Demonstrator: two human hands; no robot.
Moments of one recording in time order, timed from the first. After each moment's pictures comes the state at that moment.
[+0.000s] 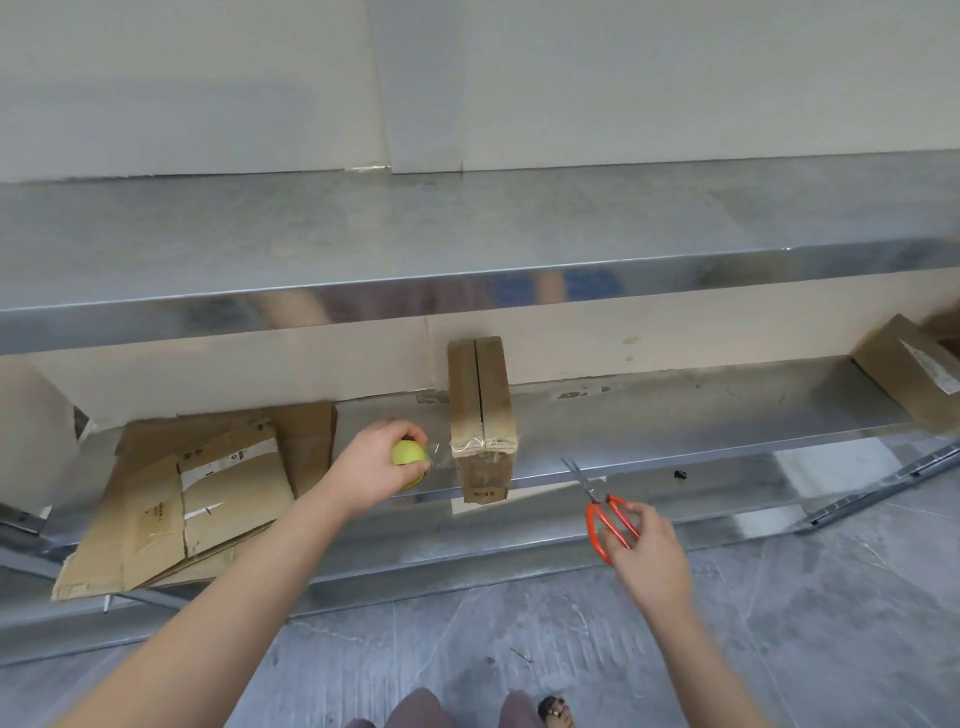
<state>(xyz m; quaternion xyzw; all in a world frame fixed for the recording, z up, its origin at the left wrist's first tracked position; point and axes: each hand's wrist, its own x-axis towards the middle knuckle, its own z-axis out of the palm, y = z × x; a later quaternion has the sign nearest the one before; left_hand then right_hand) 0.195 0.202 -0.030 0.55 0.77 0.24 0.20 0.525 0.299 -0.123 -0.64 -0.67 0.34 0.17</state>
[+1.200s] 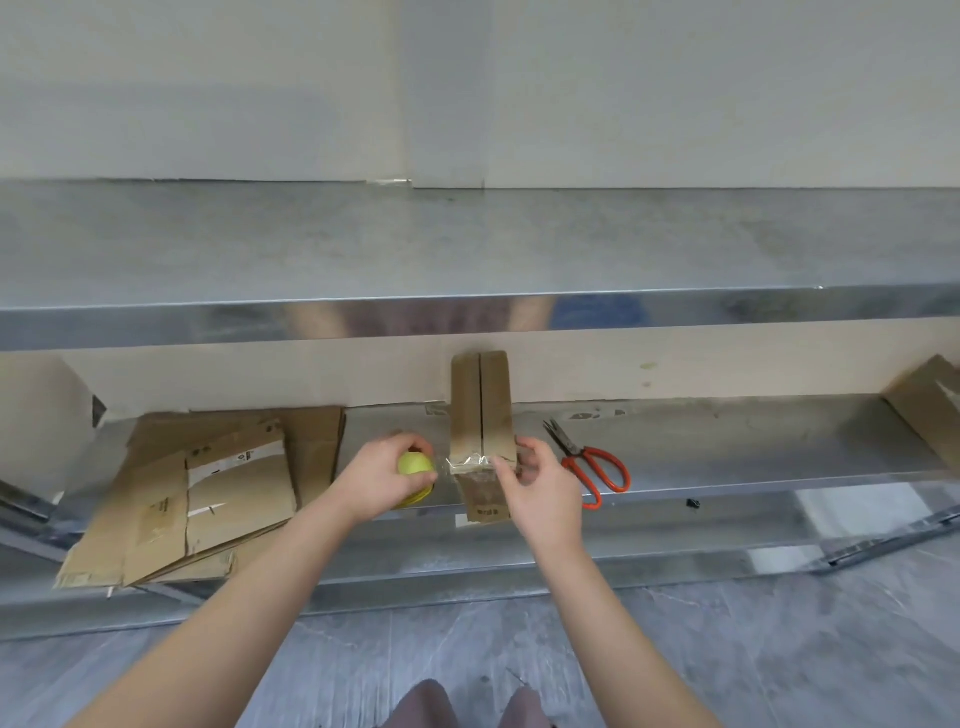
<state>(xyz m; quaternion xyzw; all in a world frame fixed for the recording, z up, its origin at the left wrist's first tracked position) 0.196 0.210 -0.038 0.49 0.79 0.25 0.25 0.386 0.304 -0.059 -0.51 -0.71 0.41 0.25</state>
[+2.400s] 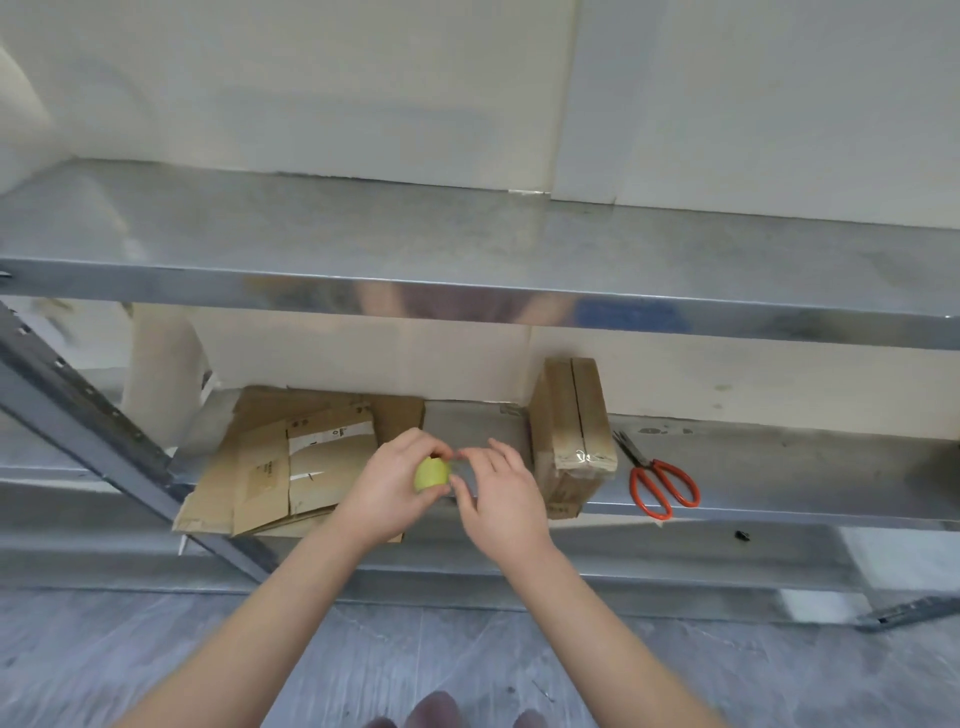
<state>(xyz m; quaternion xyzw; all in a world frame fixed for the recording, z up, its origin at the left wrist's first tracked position) 0.163 0.108 -0.021 0.57 0.75 0.31 0.09 0.298 0.210 -0.050 -0.28 -0.93 0.19 0.14</state>
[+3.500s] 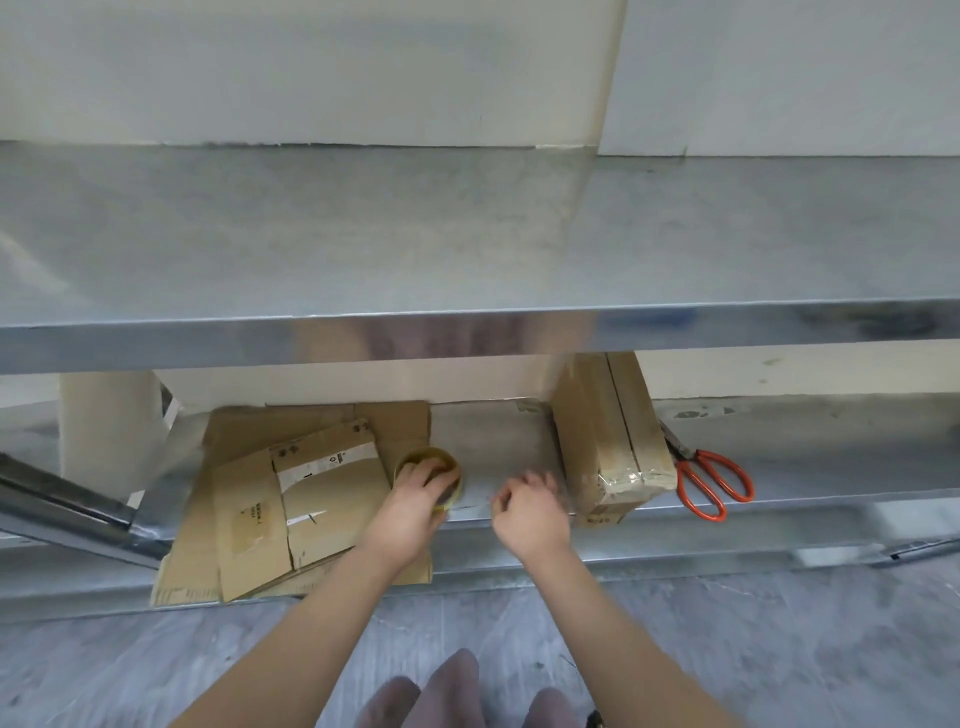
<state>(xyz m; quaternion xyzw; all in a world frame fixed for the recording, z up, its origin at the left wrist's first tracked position) 0.097 0.148 -0.143 0.56 0.79 0.16 0.18 0.243 0.254 -0.146 -0.48 -0.84 0.23 -0.05</state>
